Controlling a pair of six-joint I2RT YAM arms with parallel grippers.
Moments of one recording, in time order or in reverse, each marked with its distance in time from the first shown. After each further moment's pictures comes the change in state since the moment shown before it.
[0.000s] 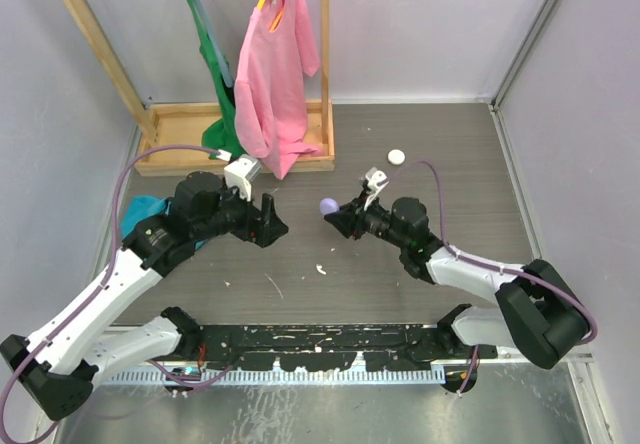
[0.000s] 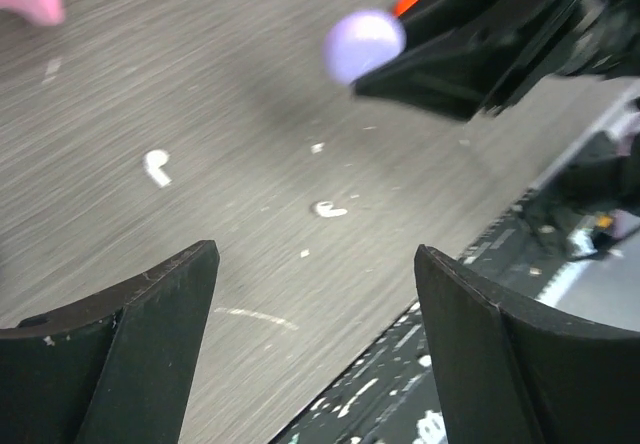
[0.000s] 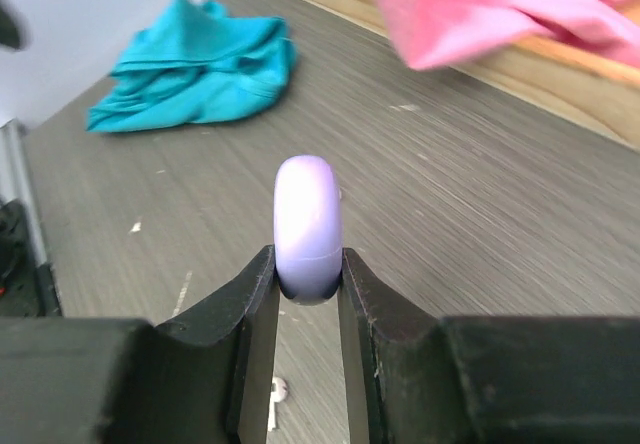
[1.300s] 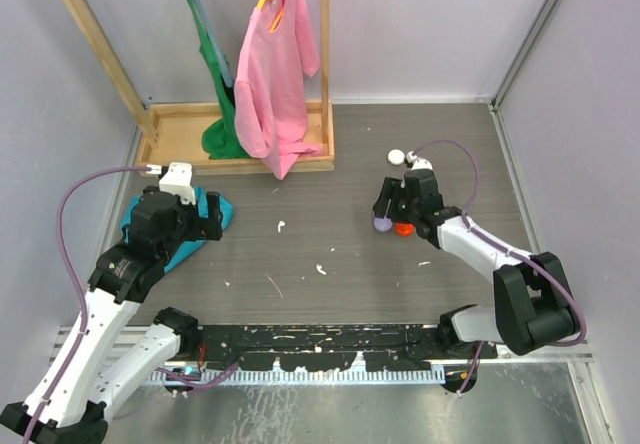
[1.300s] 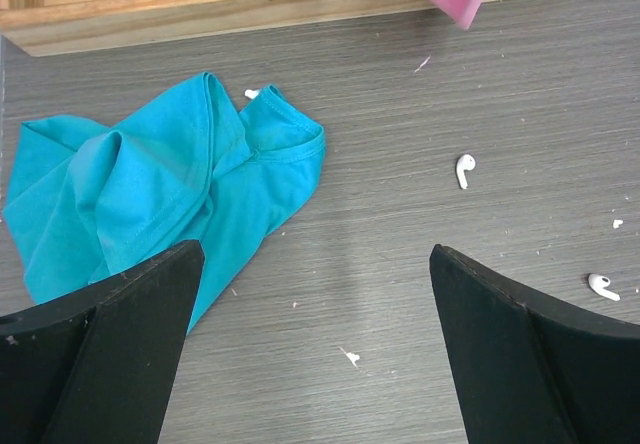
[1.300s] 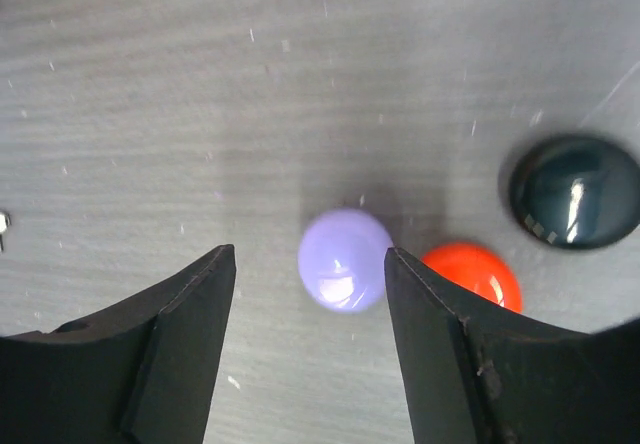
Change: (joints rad) left arm 0.264 -0.263 -0.105 -0.166 -0.483 0.161; right arm -0.311 0.057 0.234 -0.853 0.369 0.220
